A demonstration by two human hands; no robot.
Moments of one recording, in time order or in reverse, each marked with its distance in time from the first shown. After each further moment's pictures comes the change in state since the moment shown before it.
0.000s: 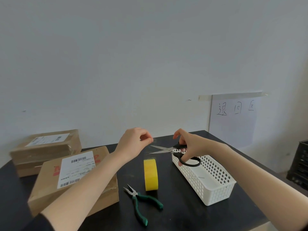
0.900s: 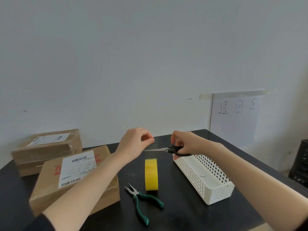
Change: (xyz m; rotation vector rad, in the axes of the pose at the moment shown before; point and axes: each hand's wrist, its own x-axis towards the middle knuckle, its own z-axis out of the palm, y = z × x) left_hand -0.001 0.001 0.002 -0.010 -0.001 0.001; right_hand 0.018 0.001 0.009 -0.053 0.052 -0.028
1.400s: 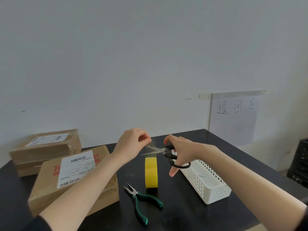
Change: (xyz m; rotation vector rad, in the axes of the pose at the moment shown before) left_hand -0.002 -0.006 0.000 0.023 -0.004 -0.007; right_hand -0.015 -0.025 0.007 -0.149 -0.129 0.000
